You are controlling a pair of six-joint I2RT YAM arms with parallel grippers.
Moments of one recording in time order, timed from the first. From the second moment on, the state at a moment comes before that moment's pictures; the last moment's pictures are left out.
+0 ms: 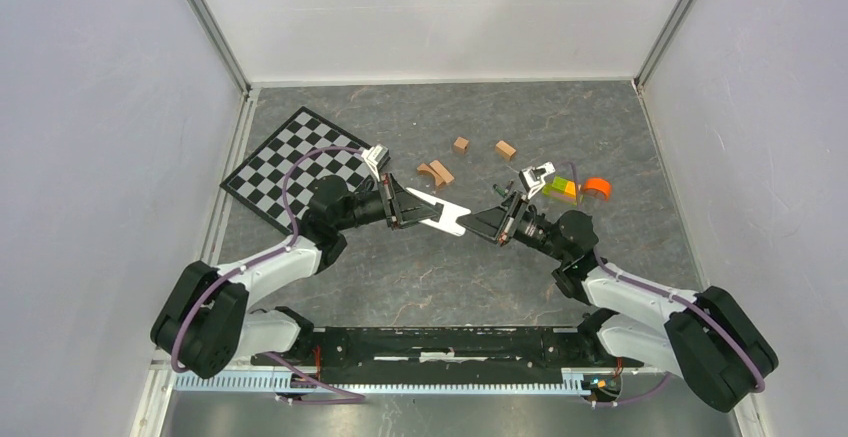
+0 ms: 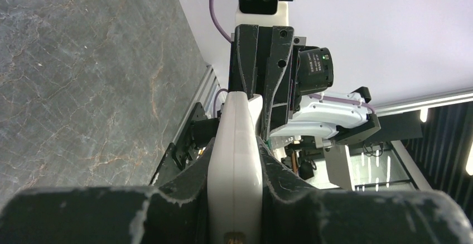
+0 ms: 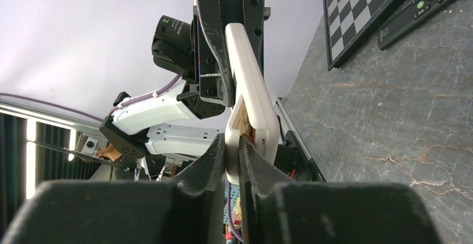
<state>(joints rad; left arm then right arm) -0.53 1.24 0.50 0.76 0.77 -1.22 0.59 1.10 0.25 0.99 -0.52 1.33</state>
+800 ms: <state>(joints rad) -0.50 1.25 0.47 0.77 0.73 -1.31 0.59 0.95 0.32 0.69 -0.52 1.21</state>
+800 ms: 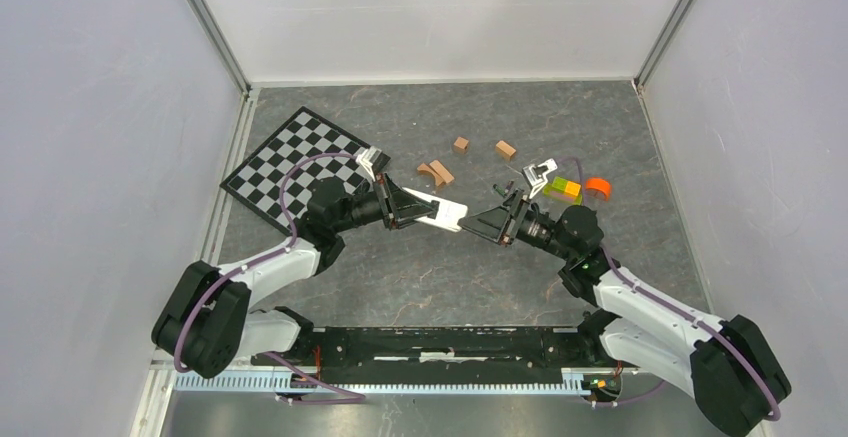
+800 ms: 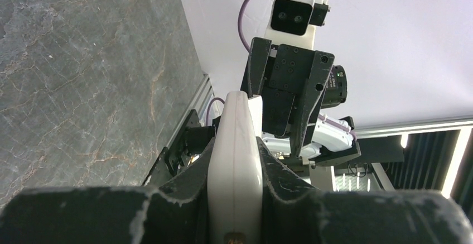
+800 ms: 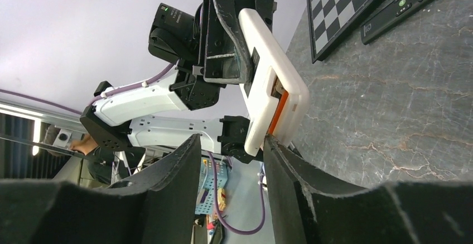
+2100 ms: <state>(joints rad) -0.48 1.25 0.47 0.86 0.76 -1.37 0.57 1.04 0.40 0.61 -0.51 1.12</state>
